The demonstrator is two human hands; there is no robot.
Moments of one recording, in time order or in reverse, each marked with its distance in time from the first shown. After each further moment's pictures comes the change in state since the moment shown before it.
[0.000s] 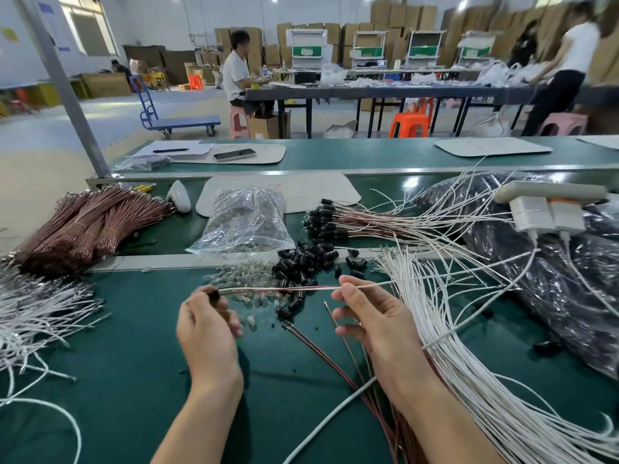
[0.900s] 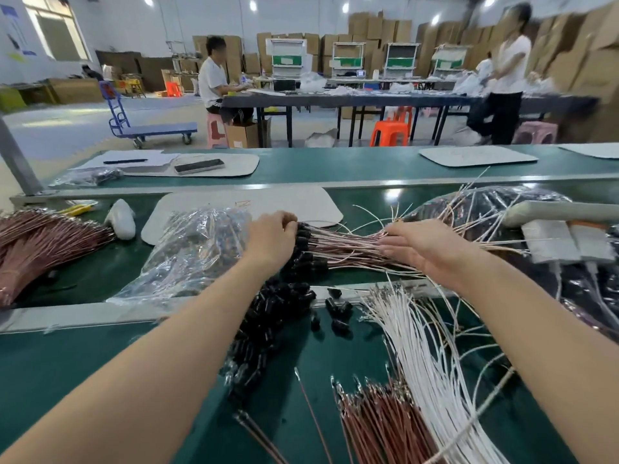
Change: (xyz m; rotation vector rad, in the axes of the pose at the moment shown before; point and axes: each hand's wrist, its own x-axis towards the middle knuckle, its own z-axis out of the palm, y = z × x) left_hand 0.129 -0.033 0.226 0.950 -0.665 0.478; right_hand 0.203 -0.095 -0.086 -0.501 0.110 0.188
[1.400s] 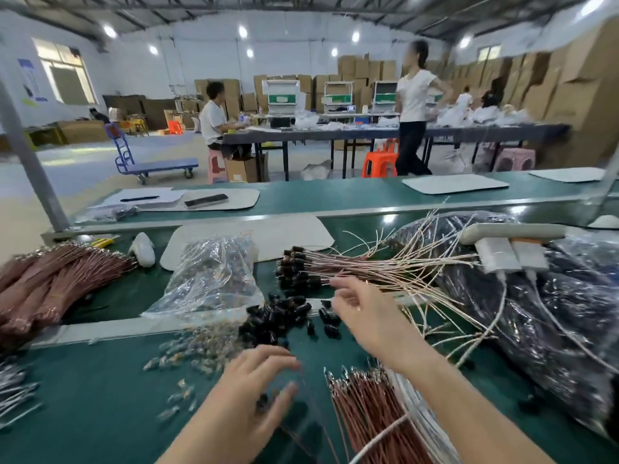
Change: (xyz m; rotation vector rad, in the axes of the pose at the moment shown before) left_hand -0.228 -0.026 -0.066 0.113 -0.312 0.417; right_hand -0.121 0.030 0.059 -0.512 -0.025 -0.366
